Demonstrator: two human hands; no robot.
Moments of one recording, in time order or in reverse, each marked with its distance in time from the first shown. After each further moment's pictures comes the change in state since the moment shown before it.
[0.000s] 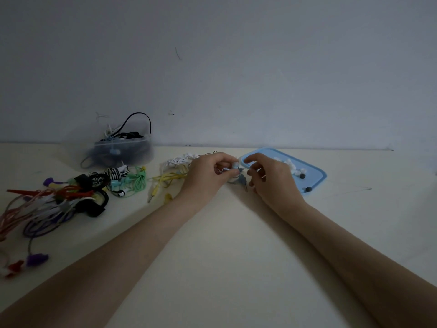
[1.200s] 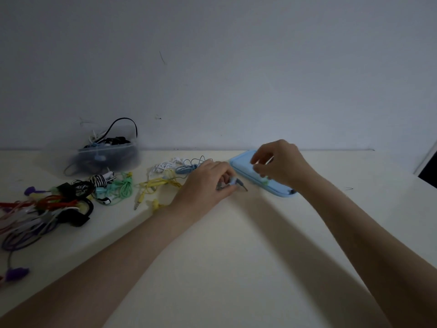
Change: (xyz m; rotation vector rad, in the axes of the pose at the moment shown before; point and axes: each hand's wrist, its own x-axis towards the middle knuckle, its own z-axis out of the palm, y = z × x) left_hand -0.007 0.005 0.007 0.357 -0.093 0.395; right_hand 0.029 -0.005 -0.061 -0.125 -0.214 0.193
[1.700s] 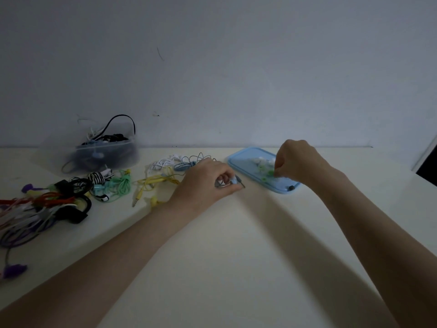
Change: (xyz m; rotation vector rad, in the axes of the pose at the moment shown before) left_hand 0.000 0.003 0.000 -0.049 -0.001 -0.036; right_hand 0.004 0.022 -0.011 -0.393 -0.046 0.143
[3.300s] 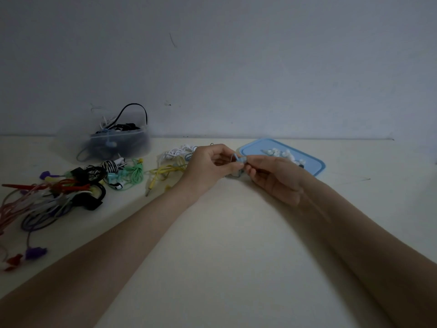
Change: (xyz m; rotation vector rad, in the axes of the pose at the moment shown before) left_hand 0.005 -0.004 -0.009 -0.628 0.044 -0.392; right_hand -0.022 -0.041 0.041 1.775 -0.461 0.233
